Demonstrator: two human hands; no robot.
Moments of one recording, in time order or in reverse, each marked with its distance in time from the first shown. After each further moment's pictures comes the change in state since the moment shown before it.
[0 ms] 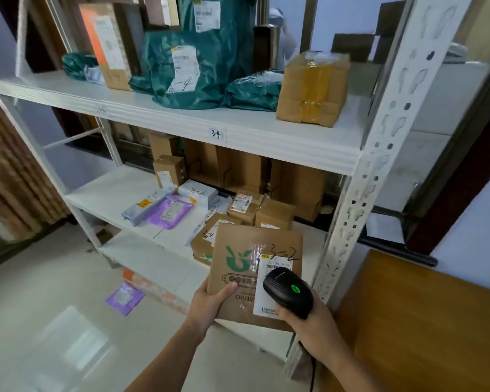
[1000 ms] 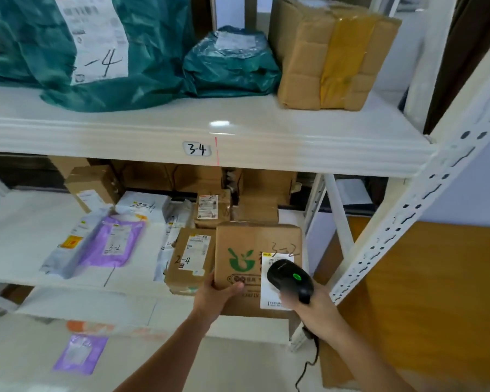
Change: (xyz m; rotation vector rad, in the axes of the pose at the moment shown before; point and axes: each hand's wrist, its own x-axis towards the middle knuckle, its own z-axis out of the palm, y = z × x) left_hand 0.209 -0.003 -0.022 0.342 -0.261 -0.149; right_hand 0.126 0.009 0.062 -0.030 0.302 0.251
